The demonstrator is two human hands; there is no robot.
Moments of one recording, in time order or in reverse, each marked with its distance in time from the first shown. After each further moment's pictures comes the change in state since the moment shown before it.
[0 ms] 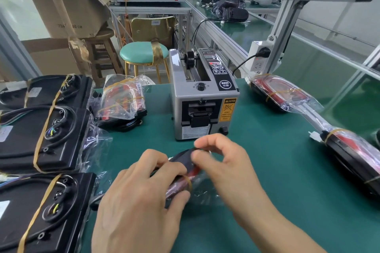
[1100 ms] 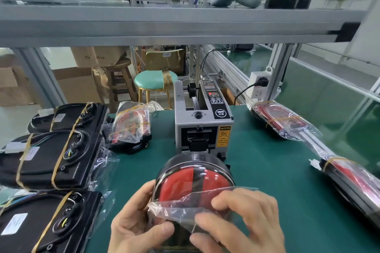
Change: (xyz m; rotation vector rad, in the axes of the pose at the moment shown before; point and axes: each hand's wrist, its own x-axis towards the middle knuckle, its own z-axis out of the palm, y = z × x) left_hand -0.021 -0.022 0.045 -1.478 0.213 -0.247; right_hand -0.042 0.015 -0.029 -0.565 0.420 -1.135
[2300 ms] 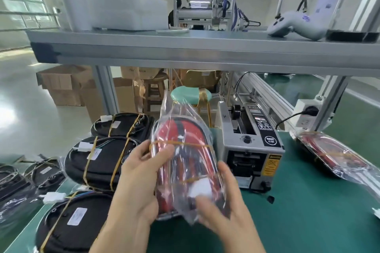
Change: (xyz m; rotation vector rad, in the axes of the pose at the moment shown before) left_hand 0.075 0.100 -0.011 0.022 0.409 -0.282; right_hand 0.042 -0.037 0.068 1.116 -0.550 0.960
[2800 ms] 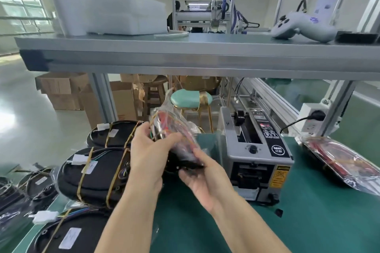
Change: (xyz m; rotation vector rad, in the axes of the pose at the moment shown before) left_hand 0.070 0.010 0.023 0.325 0.176 0.226; right_hand 0.120 -0.008 0.021 0.651 0.147 0.377
